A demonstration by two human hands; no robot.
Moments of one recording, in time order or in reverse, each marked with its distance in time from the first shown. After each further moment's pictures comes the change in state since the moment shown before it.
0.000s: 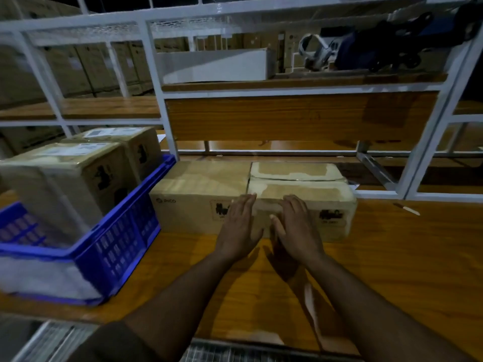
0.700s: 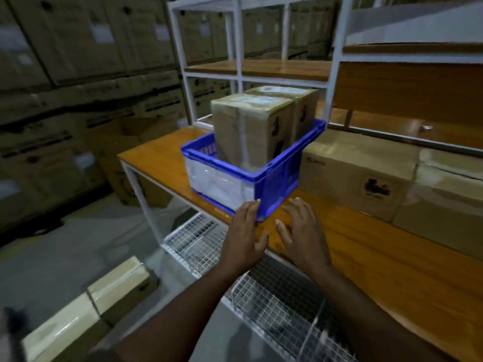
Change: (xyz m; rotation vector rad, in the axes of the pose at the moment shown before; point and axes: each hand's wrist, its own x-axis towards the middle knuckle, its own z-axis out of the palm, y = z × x) left_hand -0.280 -0.108 -0.168 0.092 0.283 -0.396; right_hand -0.108 -0.261 0.111 0.360 -0.174 -0.431
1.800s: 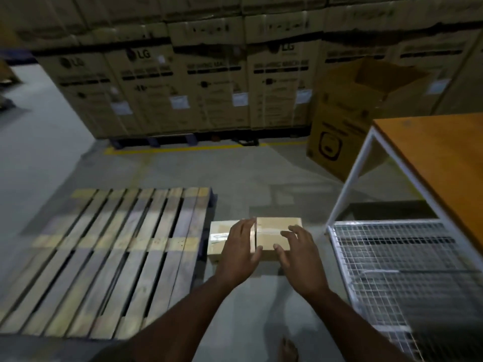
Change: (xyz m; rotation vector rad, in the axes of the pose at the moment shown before) left_hand -0.273 -0.379 -0.323 0.375 0.225 -1.008; right_hand 0.013 -0.428 0.442 0.405 -0.685 -0.479
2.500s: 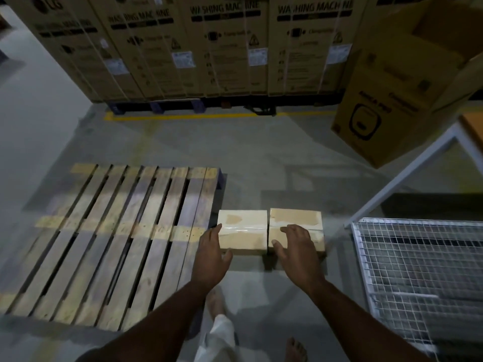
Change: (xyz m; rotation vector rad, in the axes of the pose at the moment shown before) left_hand 0.107 -0.164 0.011 0.018 -0.079 -0.452; right_hand 0.170 0.020 0.107 0.008 -0.260 0.083
